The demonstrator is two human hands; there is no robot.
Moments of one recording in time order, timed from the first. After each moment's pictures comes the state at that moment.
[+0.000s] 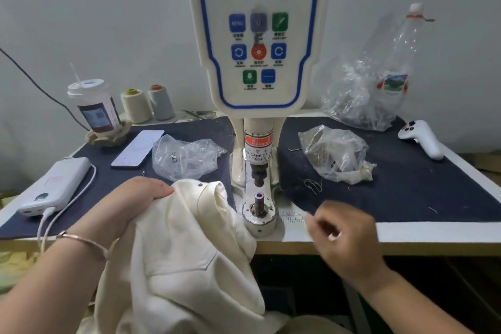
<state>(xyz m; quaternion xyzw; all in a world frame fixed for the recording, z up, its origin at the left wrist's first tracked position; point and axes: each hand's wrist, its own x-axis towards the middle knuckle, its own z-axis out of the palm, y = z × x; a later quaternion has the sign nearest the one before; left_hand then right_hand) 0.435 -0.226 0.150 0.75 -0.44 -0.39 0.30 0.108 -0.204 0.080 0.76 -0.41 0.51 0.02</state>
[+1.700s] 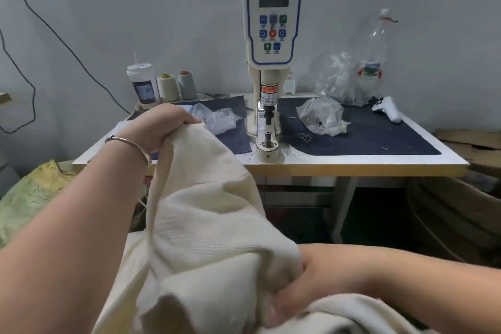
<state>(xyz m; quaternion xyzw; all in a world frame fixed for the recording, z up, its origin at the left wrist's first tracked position) 0.423 -0.102 0.226 0.69 -0.48 -0.39 0.38 0.111 0.026 0.132 0.67 -0.34 -0.04 -0.66</state>
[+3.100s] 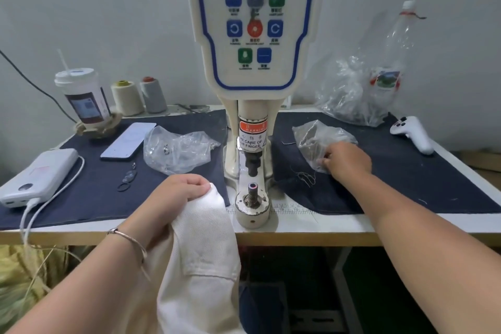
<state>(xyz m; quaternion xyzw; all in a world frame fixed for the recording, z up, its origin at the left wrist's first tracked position) 0.390 -0.239 0.102 0.60 -0.54 -0.46 0.37 0.068 -0.351 0.098 0.62 -0.77 0.12 -0.04</state>
